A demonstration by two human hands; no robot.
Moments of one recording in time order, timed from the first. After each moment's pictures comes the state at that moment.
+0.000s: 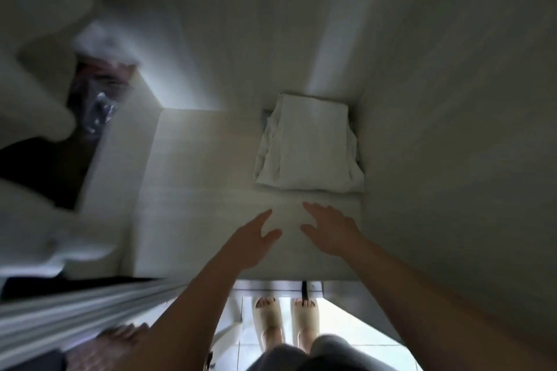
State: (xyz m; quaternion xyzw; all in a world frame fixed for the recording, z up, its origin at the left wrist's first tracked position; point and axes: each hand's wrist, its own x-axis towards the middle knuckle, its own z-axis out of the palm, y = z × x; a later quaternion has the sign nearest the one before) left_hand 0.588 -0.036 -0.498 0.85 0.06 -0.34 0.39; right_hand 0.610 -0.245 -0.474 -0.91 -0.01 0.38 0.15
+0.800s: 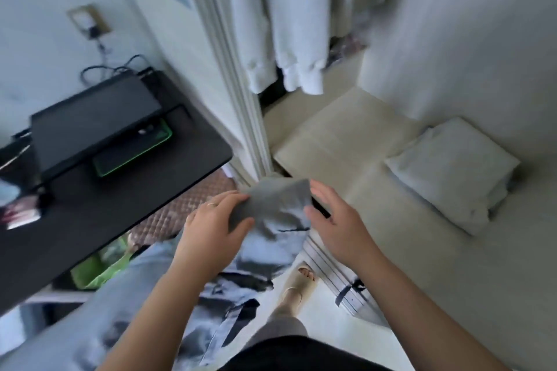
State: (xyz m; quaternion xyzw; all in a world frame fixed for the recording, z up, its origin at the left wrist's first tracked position) left_hand 0.223 -0.039 -0.328 0.89 0.38 0.03 0.24; right_hand 0.412 -0.195 -0.356 -0.76 -0.34 0.31 0.46
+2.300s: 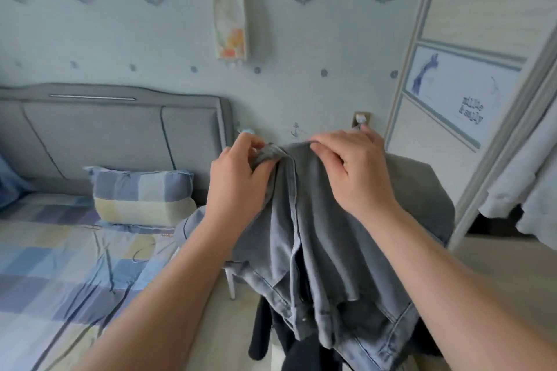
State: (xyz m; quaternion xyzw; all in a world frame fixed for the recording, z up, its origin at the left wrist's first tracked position) left_hand -0.095 -0.108 -0.114 0.63 0.56 0.53 0.07; right_hand 0.095 -0.080 -0.109 -0.41 -0.76 -0.08 0.51
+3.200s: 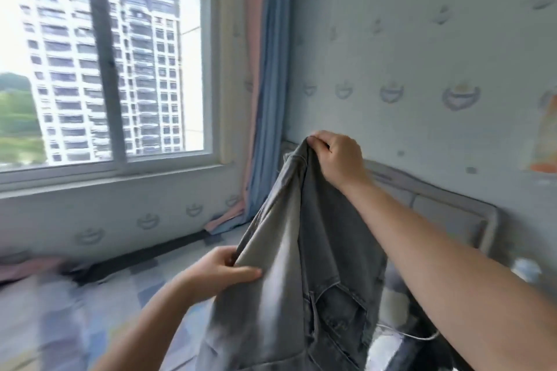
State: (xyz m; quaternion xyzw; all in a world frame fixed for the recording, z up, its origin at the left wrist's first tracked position) left_hand -0.624 -0.405 -0.119 0.41 0.71 0.50 0.27; right_hand -0.520 -0.173 0.034 -0.14 -0.86 0.16 0.47
